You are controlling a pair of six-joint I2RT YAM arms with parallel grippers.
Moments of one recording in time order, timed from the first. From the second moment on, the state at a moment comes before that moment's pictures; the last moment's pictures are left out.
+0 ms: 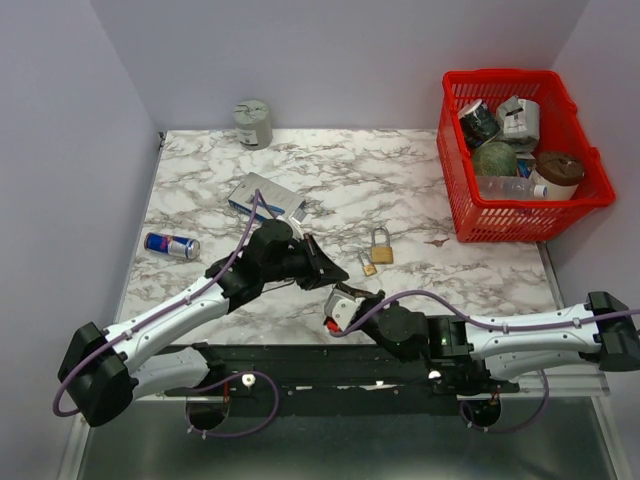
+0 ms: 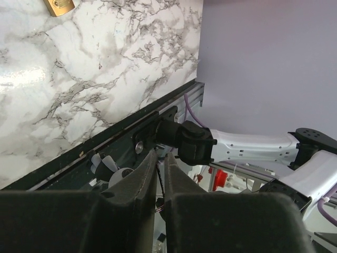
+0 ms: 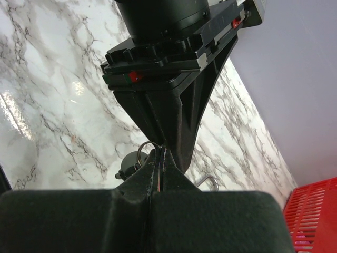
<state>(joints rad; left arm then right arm) -0.79 1.08 0.74 -0.13 0.35 -1.26 1.51 1.06 0.64 0.20 0.70 -0.52</state>
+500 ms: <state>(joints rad) -0.79 1.03 0.69 -0.07 0.31 -1.25 1.53 1.08 0.63 0.22 0.75 -0.50</state>
